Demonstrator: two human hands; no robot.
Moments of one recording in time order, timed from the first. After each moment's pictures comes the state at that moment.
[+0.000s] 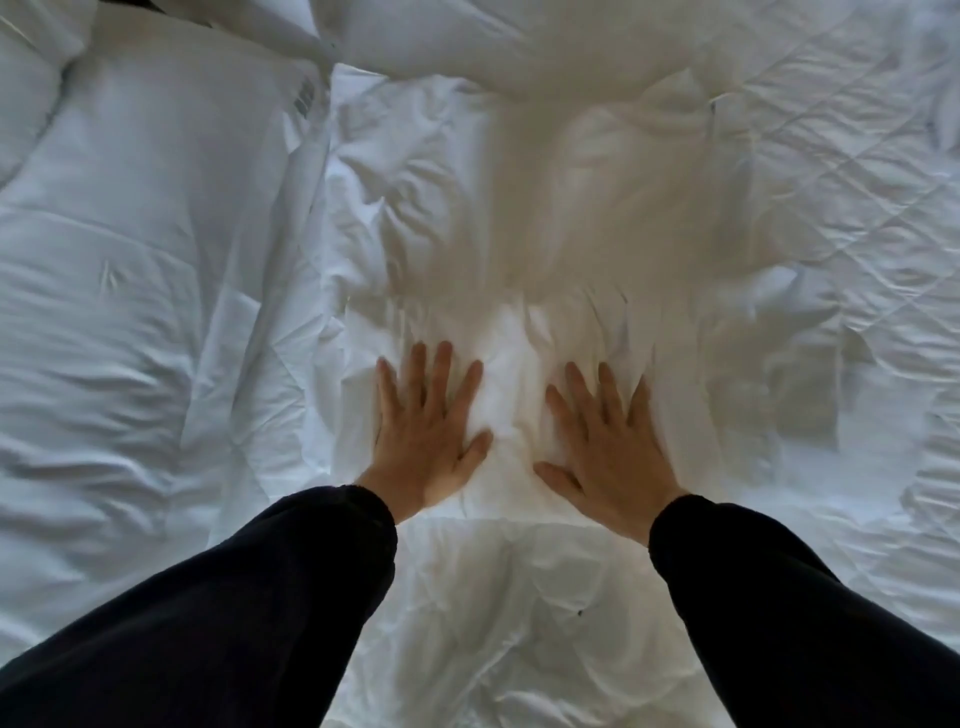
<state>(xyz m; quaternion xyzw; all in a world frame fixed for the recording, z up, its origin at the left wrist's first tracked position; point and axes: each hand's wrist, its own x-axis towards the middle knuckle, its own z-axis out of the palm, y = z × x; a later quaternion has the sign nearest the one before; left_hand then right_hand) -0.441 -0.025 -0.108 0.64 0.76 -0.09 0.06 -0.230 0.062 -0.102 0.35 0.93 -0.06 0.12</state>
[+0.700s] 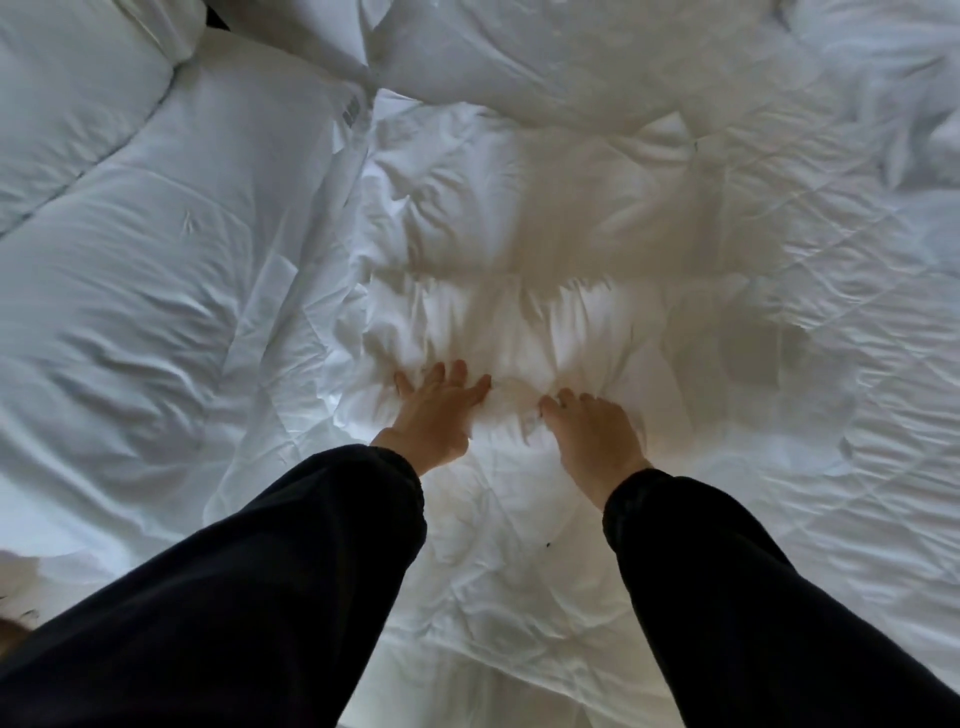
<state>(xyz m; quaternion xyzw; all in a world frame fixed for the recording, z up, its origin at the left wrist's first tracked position) -0.396 -0.046 -0.066 0.60 0.77 -0.10 0.19 -0.222 0.026 -0.060 0.34 0.93 -0.04 0.12</state>
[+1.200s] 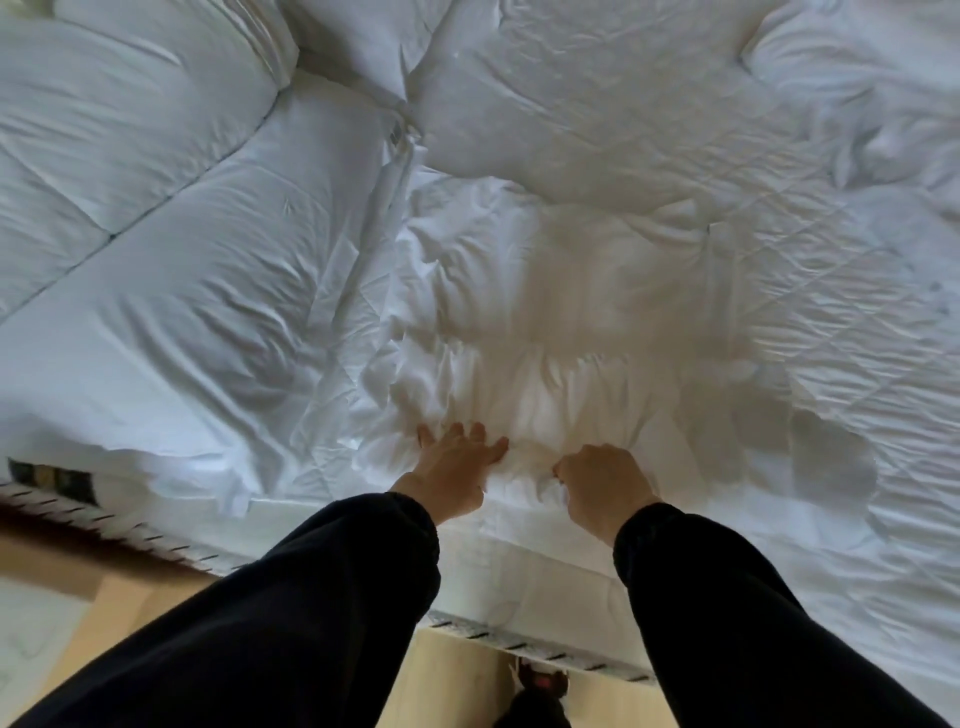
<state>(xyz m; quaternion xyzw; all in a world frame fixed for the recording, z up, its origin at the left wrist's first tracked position) -0.352 -0.192 -0.040 0.64 0.72 -0.16 0.21 -0.182 -0.119 -0.022 0.34 0.92 -0.07 0.20</state>
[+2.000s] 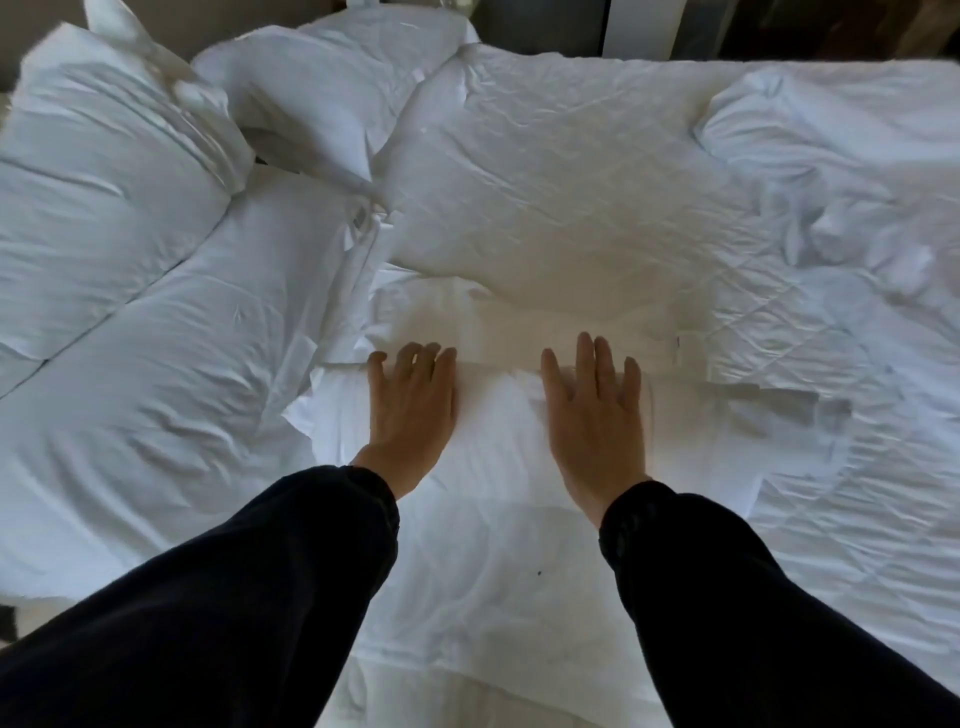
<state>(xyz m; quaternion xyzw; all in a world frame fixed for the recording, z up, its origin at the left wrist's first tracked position) -0.403 -0.047 0.038 0.61 0.78 0.07 -0.15 -0.217 0.016 0.048 0.44 0.89 0.07 -0.09</state>
